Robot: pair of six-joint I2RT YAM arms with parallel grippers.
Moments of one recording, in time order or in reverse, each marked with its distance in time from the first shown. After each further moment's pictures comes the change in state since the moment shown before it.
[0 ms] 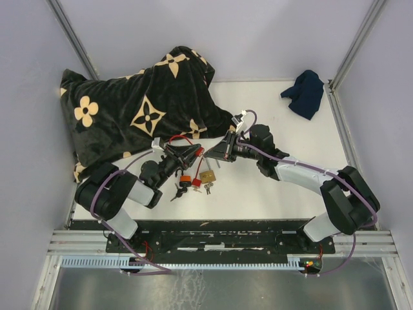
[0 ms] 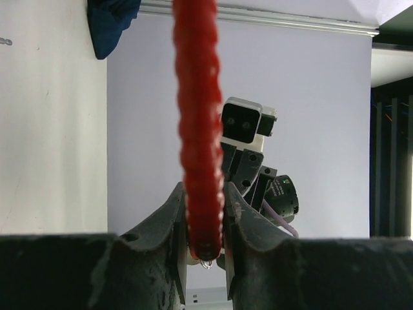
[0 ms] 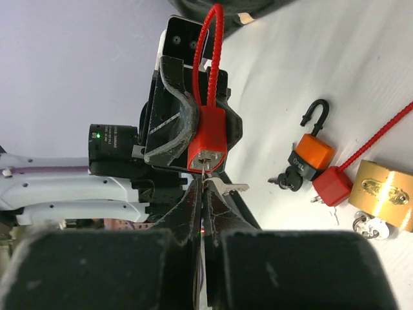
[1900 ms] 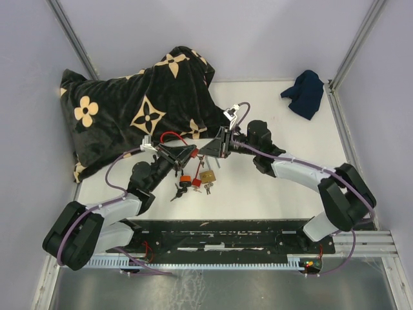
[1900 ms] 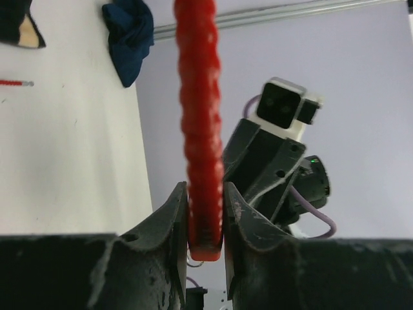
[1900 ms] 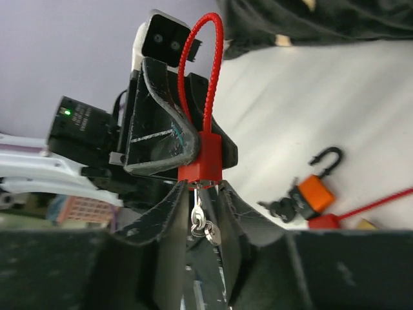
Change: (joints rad) left arm -0.007 -0.467 -0.029 -0.433 -0.084 0.286; right arm 0.021 0.066 0.070 0.166 -0.111 -0.169
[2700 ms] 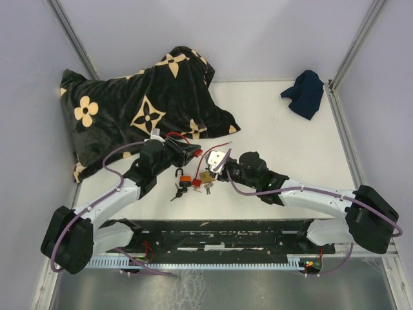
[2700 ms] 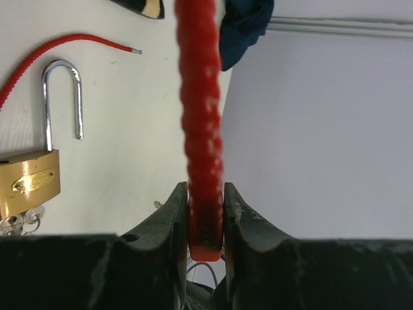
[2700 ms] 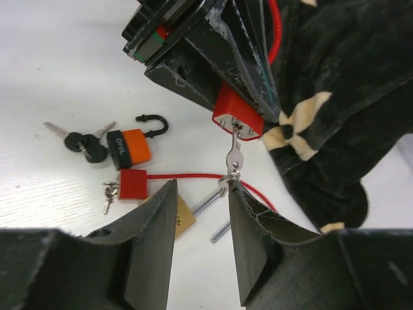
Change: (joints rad) left arm -0.008 -0.033 0.296 -0.777 -0.005 0.034; right arm 0.293 -0.291 -0.197 -0.276 0.555 -1.278
